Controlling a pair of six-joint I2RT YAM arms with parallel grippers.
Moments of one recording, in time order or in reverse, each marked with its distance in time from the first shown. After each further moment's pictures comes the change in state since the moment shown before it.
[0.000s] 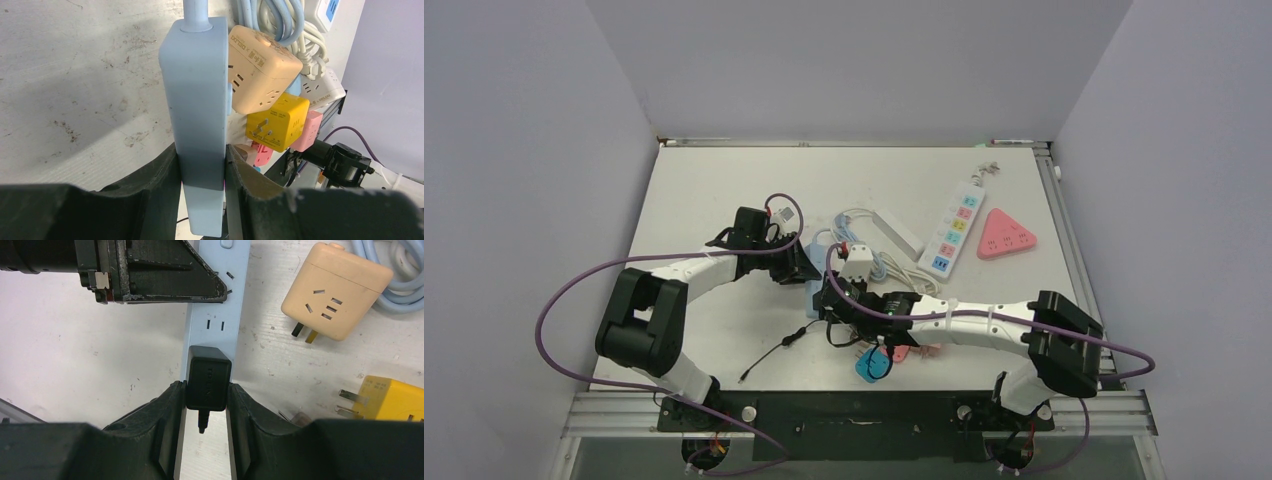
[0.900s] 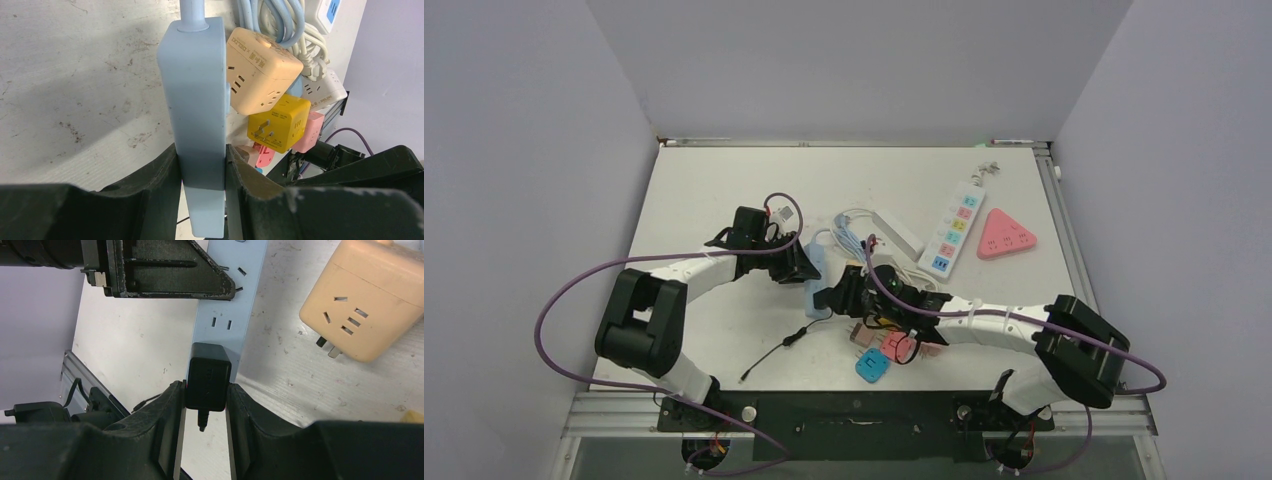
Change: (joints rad) left arm 0.005 -0.002 0.000 0.003 -0.005 0.011; right arm -0.198 -0.098 -0.291 0.433 -0.425 -0.036
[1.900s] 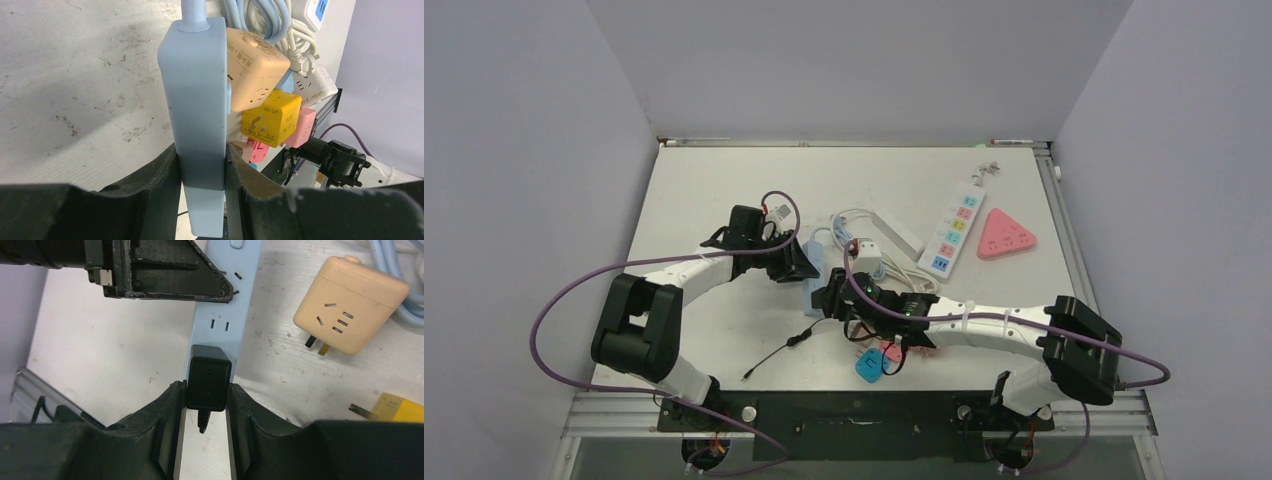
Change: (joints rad) left arm 0.014 -0.032 0.000 -0.021 0.023 0.000; right arm 0.163 0.034 0.199 -0.293 0.341 -0.021
